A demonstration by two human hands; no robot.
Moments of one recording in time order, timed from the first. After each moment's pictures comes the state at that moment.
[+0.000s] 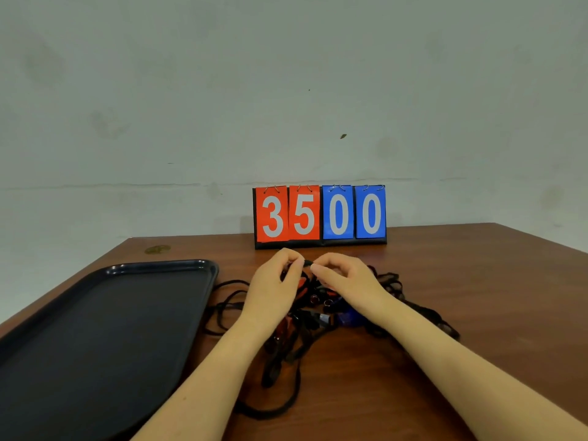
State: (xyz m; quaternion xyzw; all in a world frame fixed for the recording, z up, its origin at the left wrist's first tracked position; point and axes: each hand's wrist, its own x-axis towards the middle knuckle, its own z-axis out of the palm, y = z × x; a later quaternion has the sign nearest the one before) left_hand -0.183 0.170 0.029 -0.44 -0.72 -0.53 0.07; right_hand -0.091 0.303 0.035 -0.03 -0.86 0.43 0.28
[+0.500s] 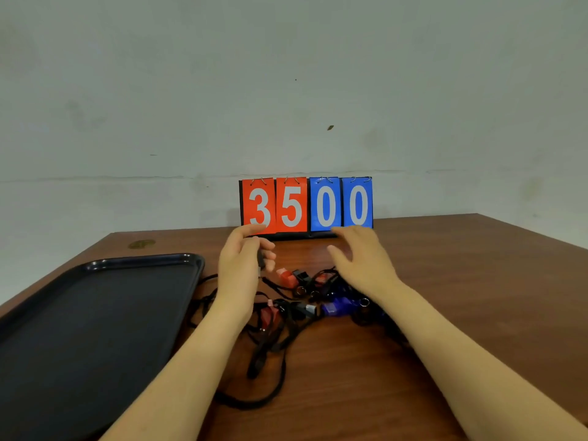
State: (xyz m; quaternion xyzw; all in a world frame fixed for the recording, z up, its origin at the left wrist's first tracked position) left_hand -0.181 0.165 0.048 -0.27 -0.56 -0.78 -0.06; right_hand -0.084 0.345 0.034 -0.19 -0.90 0.15 0.35
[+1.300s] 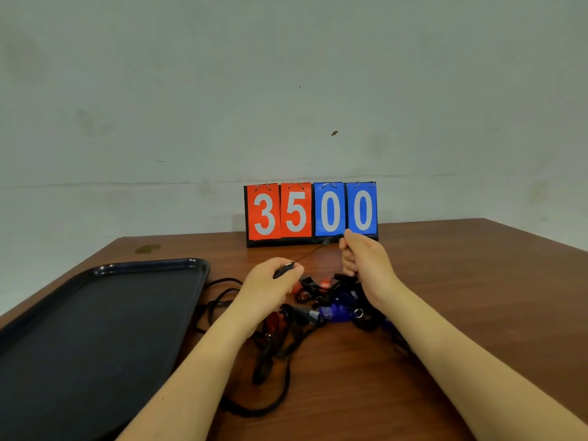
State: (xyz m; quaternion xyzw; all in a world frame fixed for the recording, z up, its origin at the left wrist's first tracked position) left_hand -0.188 0.171 0.031 -0.38 -0.73 -0.55 -0.14; right_hand -0.085 0.320 0.051 -0.17 -0.65 0.65 0.35
